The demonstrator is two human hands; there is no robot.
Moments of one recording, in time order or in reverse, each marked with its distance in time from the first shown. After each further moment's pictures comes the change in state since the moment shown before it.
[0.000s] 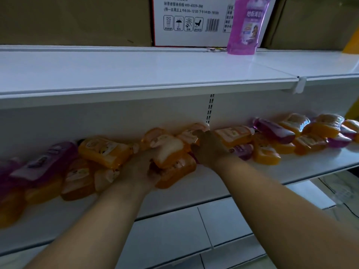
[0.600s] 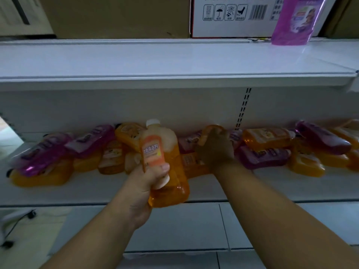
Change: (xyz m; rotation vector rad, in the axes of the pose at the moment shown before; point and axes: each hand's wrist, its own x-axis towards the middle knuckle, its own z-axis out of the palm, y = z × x) left_hand -0.095 -0.018 -0.011 0.545 0.121 0.289; right_hand 0.013 -0.036 0.046 -0.009 0.066 0.045
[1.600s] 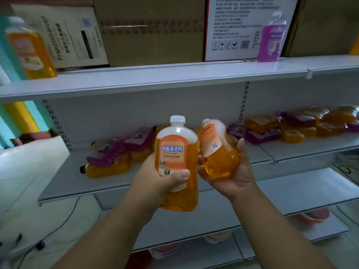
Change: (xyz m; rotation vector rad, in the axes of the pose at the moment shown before) left_hand -0.171 0.087 -0.142 0.466 -0.197 0.194; right_hand -0.268 -0.124 -0.008 2.212 -0.518 0.070
